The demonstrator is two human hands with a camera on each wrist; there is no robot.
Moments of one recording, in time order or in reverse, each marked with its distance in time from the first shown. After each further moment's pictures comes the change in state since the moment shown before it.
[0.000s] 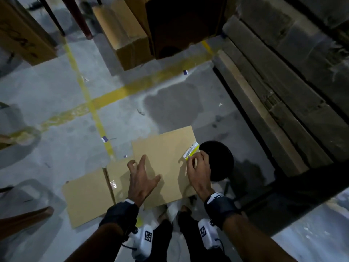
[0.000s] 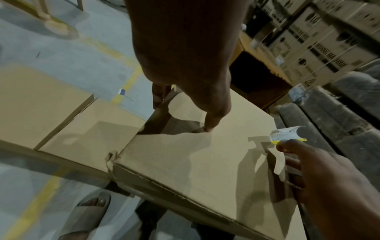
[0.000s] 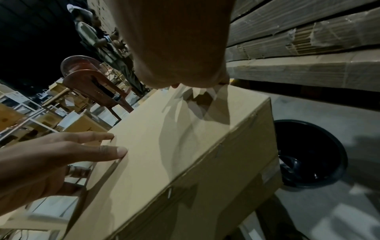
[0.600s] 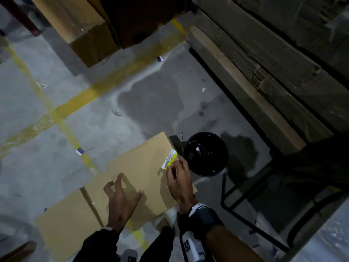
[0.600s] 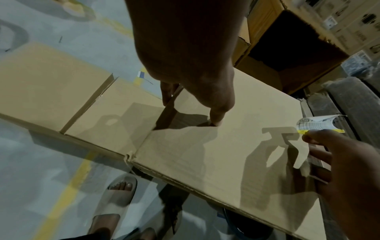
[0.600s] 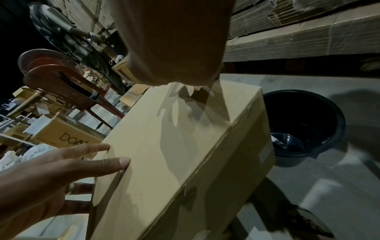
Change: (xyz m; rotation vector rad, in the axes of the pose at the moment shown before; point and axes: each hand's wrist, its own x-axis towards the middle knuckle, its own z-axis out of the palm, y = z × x) left_hand 0.049 -0.068 0.056 -0.017 -0.035 -0.075; right_hand 0.009 0.060 0.076 0.135 0.024 0.016
